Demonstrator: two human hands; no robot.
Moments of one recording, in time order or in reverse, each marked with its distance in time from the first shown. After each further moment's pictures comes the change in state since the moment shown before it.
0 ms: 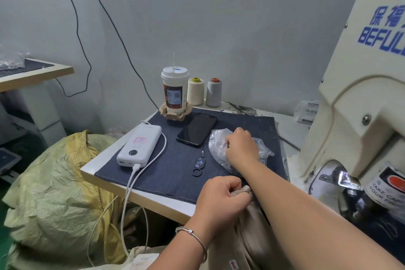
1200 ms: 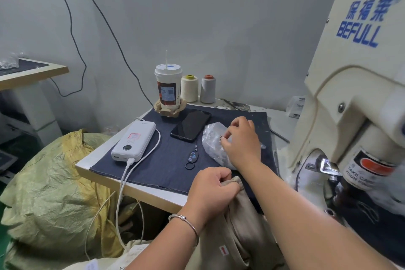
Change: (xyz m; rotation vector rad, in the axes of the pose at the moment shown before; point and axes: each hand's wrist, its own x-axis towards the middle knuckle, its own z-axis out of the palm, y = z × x) left_hand 0.004 -0.001 0.002 0.032 0.012 -0.045; right_hand -0.025 0.017 -0.010 0.173 0.352 -0.134
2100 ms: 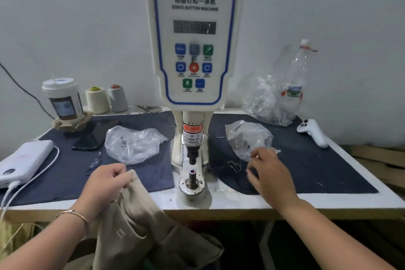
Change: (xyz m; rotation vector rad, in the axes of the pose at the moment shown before) left_hand -0.004 0.007 0.007 0.009 -0.013 -0.026; right_hand -0.202 0.190 -0.192 -0.311 0.104 0.022
